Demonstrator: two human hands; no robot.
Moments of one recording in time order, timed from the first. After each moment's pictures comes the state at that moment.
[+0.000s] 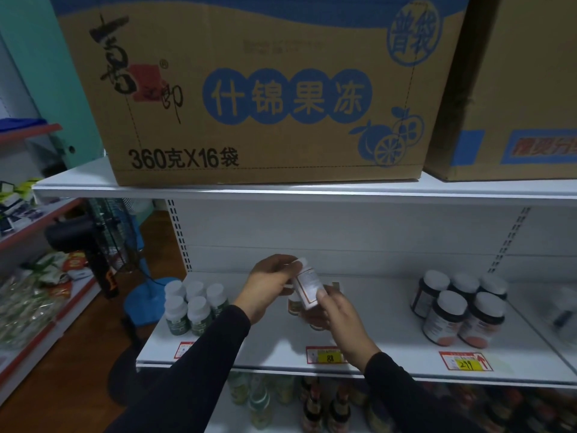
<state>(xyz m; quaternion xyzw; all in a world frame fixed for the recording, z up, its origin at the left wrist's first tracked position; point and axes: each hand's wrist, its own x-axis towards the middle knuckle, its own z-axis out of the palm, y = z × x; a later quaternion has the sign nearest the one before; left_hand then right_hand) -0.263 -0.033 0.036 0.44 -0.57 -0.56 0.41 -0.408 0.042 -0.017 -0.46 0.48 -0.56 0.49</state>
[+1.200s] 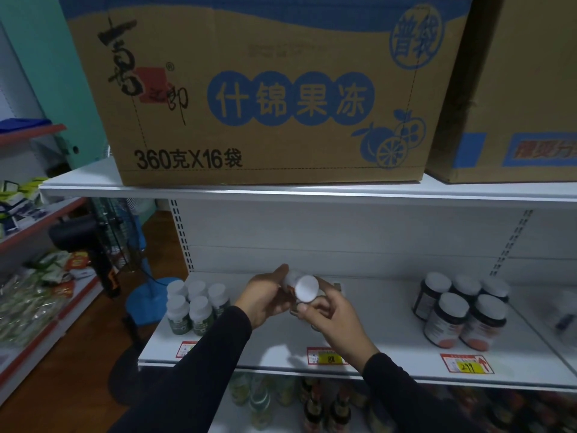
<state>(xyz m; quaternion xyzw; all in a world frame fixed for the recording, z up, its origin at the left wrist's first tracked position) -0.263 -0.032 0.029 0.51 -0.37 -0.68 0.38 -0.403 0.043 -0.013 -0.54 0.48 -0.54 0.43</state>
